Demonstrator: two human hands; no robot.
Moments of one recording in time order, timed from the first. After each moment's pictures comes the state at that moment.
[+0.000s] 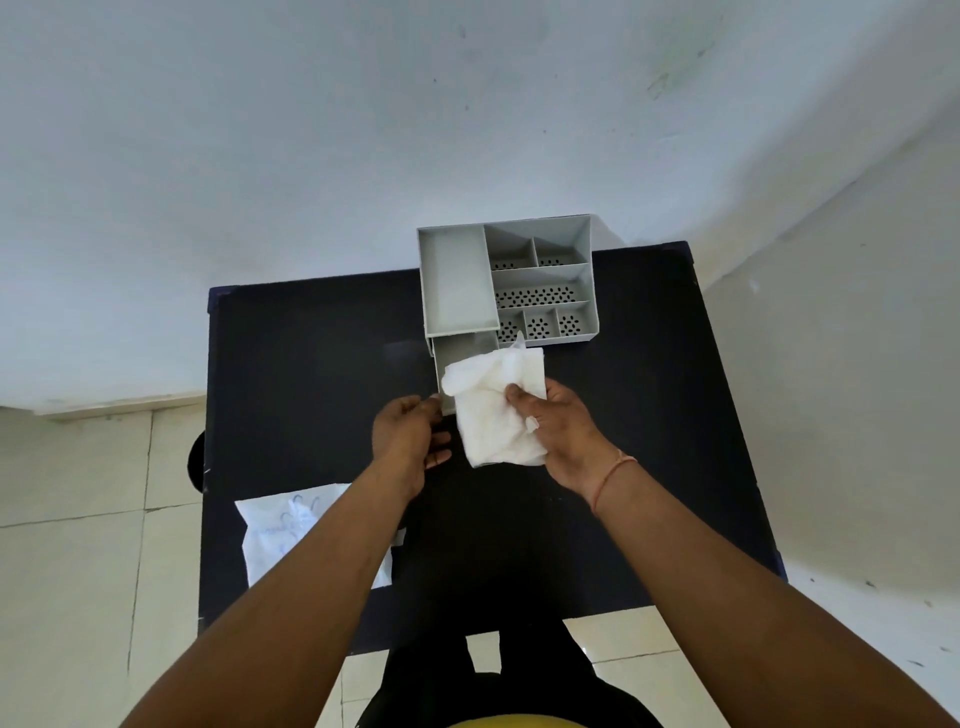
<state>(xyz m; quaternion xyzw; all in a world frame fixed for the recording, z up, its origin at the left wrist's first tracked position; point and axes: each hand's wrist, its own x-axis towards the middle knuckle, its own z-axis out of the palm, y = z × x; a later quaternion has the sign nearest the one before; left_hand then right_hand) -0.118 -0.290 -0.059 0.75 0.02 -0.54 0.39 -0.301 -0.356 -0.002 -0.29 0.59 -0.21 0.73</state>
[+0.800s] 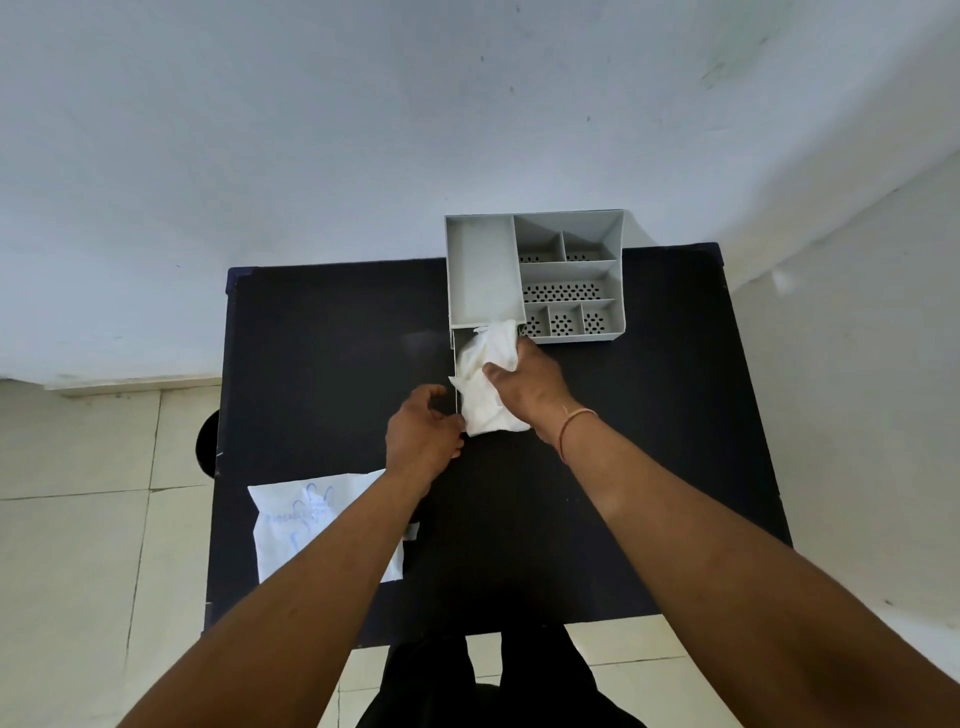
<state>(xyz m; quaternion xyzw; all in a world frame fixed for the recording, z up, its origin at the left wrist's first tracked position) -0.115 -0.278 -0.051 0.82 -0.21 -0.46 0.28 -0.237 -0.388 -0.024 -0.61 0.63 -0.06 0.48</state>
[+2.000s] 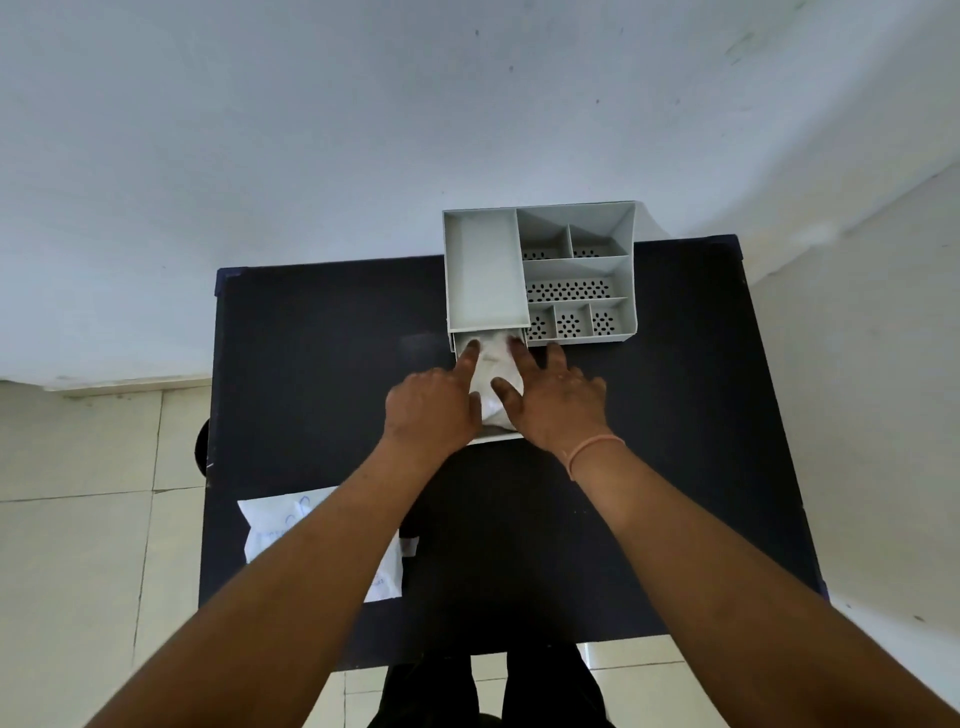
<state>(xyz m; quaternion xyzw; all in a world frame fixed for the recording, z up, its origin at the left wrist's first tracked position) -0.109 -0.328 -0.026 0.76 -0.61 -0.21 -0.07 -0.259 -0.394 -0.040 -0.78 0.55 0.21 0.21</state>
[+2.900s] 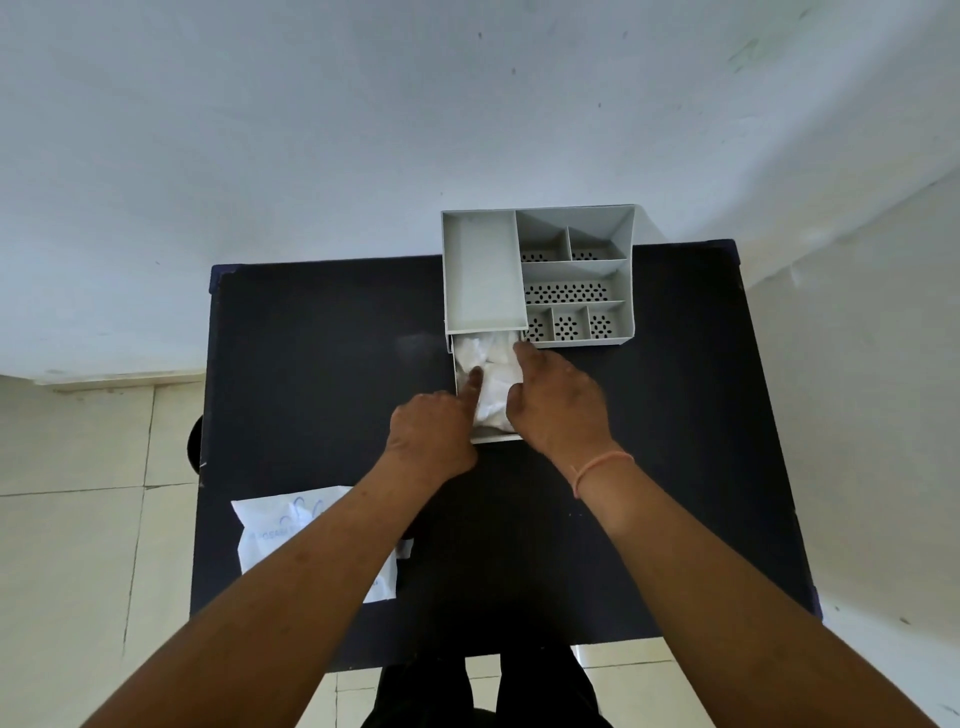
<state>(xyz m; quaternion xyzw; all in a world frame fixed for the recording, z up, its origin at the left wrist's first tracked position) -0.116 -0.319 -0.028 0.72 -0.63 -0.26 -0.16 -0.255 -0.389 -0.004 -0.80 0.55 0.12 0.22</state>
